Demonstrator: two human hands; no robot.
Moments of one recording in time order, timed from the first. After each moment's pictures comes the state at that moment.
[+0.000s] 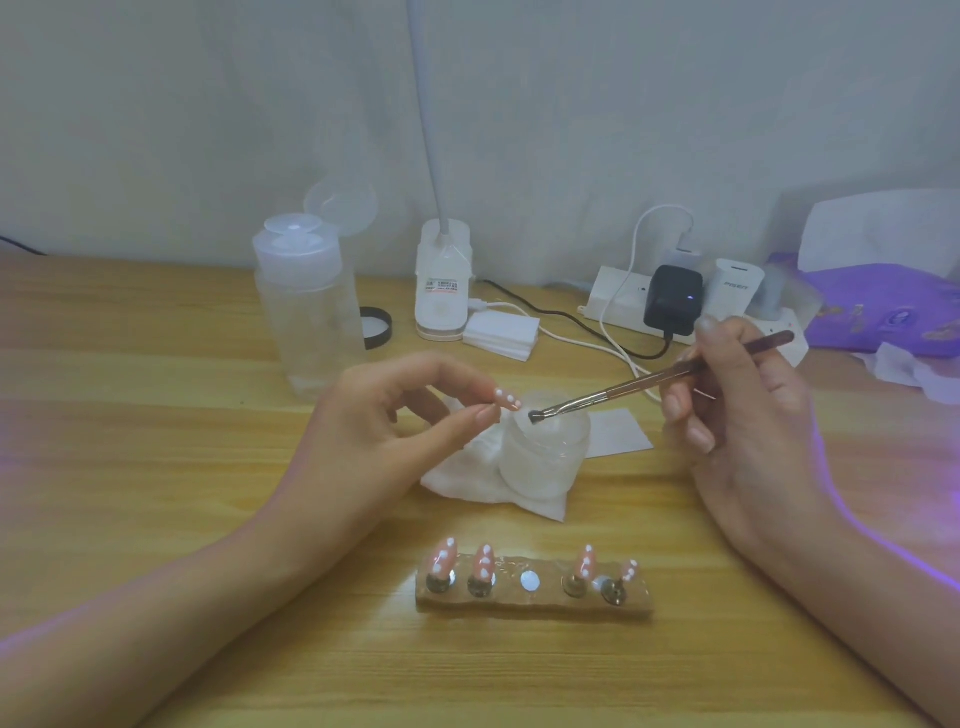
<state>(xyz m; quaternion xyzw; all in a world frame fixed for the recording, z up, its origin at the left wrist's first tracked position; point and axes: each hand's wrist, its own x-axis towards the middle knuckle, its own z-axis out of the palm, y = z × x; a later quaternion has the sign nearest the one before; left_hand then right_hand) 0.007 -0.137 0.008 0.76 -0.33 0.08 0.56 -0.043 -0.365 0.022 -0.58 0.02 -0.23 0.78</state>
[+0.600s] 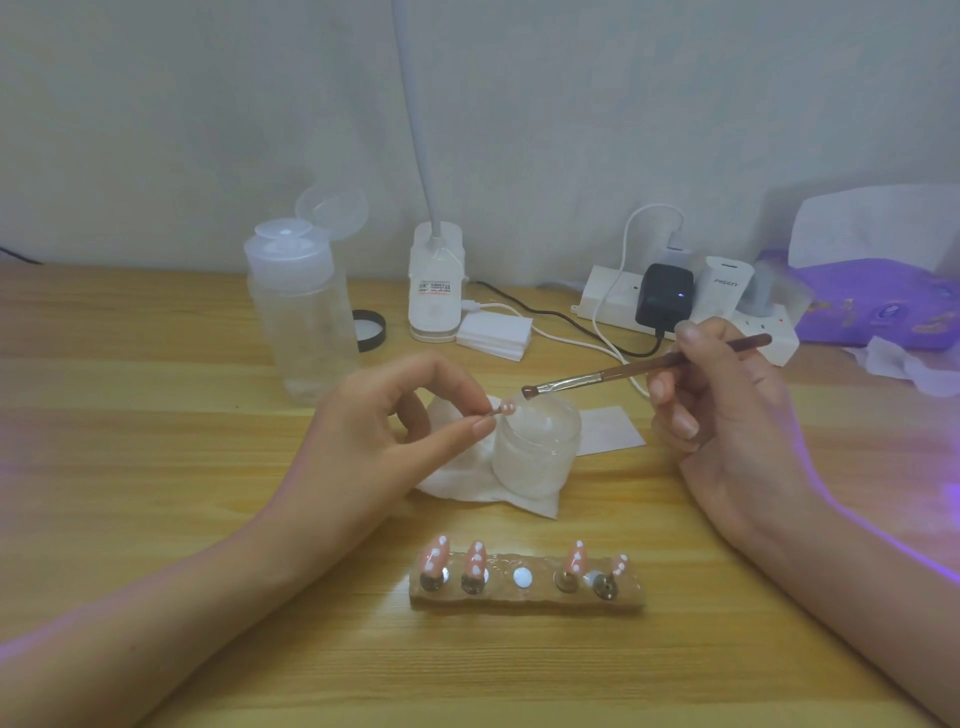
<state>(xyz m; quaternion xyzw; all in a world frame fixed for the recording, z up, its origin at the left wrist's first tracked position) 0.008 -0.138 0.005 0.78 -0.31 0.07 0.54 -0.041 -0.367 0.023 -0.56 0.04 -0.21 0.80</state>
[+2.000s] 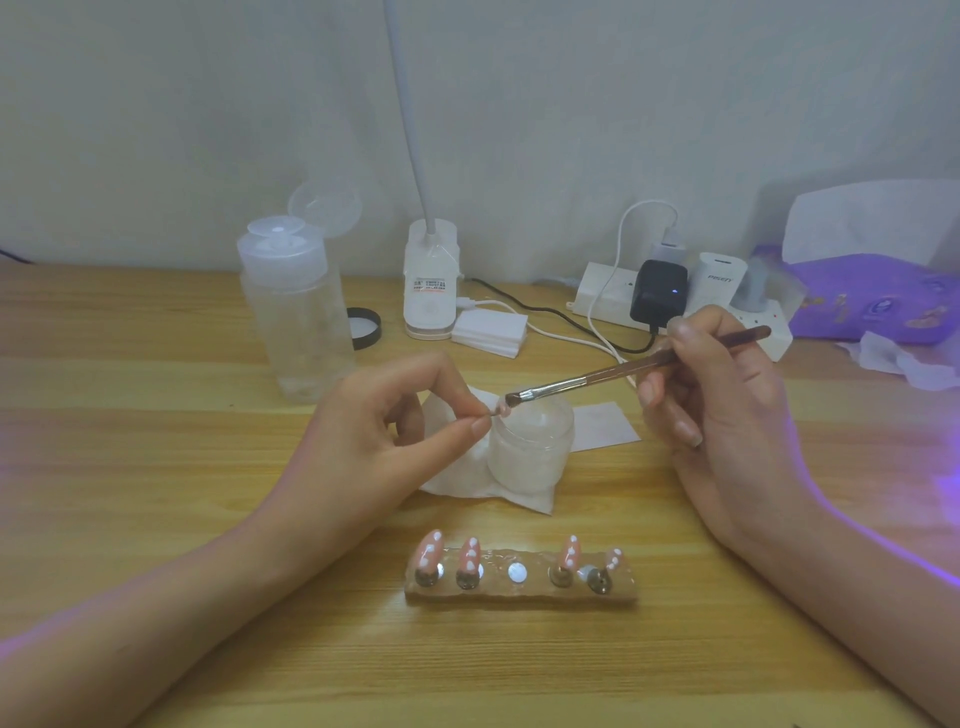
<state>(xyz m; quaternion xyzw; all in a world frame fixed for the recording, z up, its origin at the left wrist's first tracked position) 0.004 -0.139 0.008 0.77 -0.33 0.07 0.54 -0.042 -0.366 0.018 -0.59 -0.02 -0.22 0.78</state>
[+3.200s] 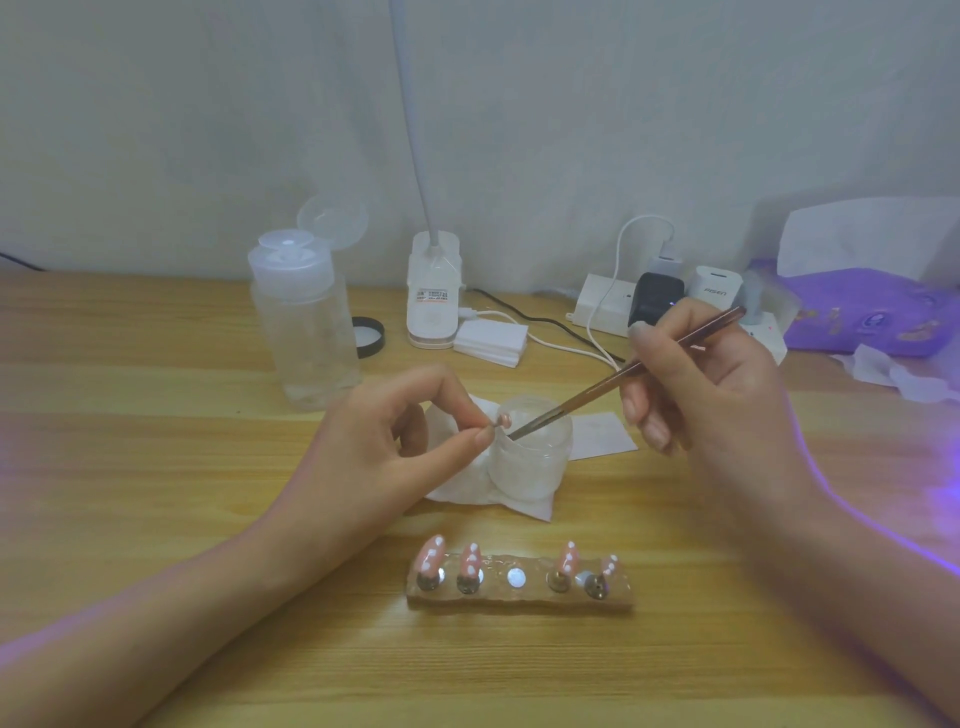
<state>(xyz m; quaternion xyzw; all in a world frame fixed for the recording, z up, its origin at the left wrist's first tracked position) 0.004 -0.136 0.005 0.78 -0.33 0.06 0.53 -0.046 -0.366 0.034 -0.70 -0.06 -0.21 0.68</state>
